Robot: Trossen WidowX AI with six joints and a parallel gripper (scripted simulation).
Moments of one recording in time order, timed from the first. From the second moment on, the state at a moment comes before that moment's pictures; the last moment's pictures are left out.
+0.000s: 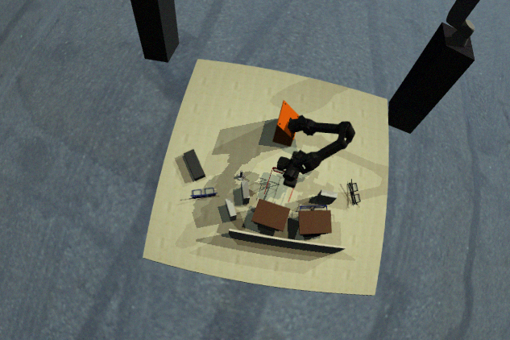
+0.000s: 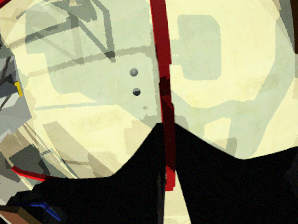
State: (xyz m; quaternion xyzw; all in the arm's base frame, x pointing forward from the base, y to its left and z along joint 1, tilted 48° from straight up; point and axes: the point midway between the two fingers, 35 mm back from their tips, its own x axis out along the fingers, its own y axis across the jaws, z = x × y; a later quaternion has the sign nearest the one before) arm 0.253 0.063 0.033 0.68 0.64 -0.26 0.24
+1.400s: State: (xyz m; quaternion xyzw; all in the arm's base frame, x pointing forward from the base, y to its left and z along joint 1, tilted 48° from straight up) arm 0.309 0.062 0.032 0.68 0.64 -0.26 0.25
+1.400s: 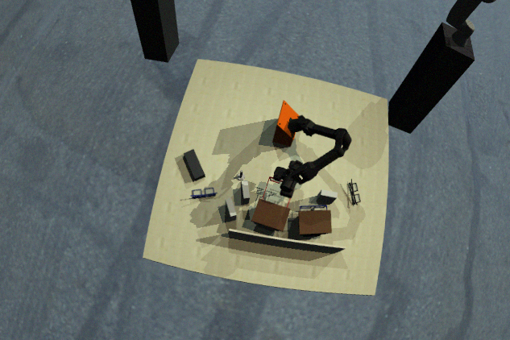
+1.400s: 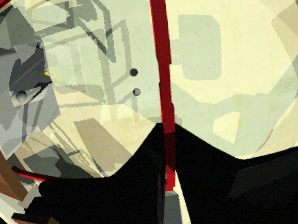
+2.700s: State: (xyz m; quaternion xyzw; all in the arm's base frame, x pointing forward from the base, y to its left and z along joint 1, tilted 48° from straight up) arm 0.361 0.060 0.032 0.68 0.64 -0.26 0.25
